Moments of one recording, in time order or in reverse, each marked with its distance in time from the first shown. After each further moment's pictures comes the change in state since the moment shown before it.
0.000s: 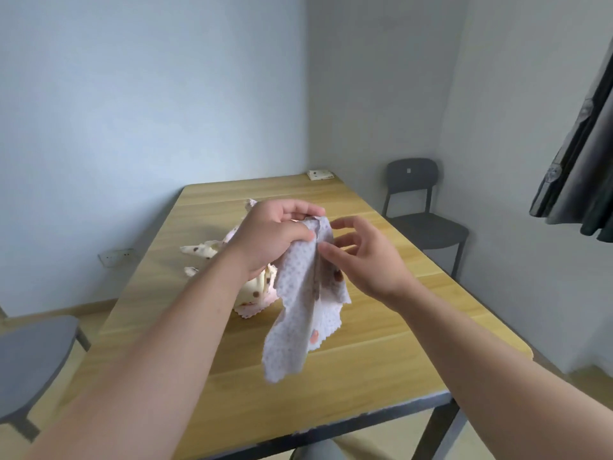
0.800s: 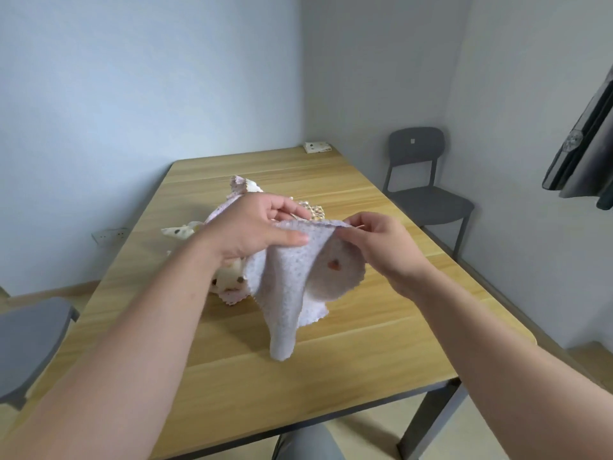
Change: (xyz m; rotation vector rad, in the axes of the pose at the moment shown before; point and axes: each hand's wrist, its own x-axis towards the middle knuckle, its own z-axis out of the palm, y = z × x) left_hand 0.025 -0.026 -0.001 0.263 -0.137 -0.114; right_hand 0.025 0.041 -0.024 0.128 0.001 0.199
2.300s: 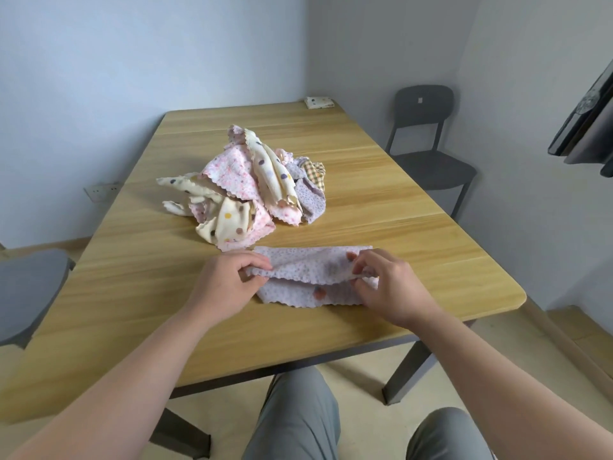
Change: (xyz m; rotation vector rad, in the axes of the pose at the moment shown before) left_hand -0.092 -0.135 0.060 0.307 0.218 -0.068; right_hand -0.061 0.136 -0.002 -0.576 -0.075 -0.367
